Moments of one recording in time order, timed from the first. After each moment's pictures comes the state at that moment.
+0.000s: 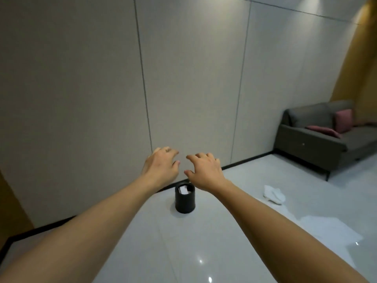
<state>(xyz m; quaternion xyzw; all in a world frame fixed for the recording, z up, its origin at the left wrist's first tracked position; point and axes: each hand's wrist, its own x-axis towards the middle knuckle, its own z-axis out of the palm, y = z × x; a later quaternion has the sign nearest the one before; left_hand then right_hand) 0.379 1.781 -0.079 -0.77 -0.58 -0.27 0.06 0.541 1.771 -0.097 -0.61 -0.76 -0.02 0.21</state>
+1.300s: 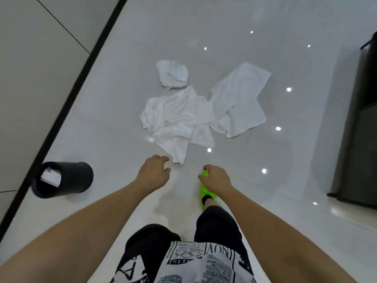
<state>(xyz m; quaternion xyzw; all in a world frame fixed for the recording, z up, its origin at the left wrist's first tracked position) 1.071 2.237 -0.527 -0.86 -0.38 0.23 -0.24 1.206 2.067 -0.568 -0.84 -0.22 0.48 0.12</state>
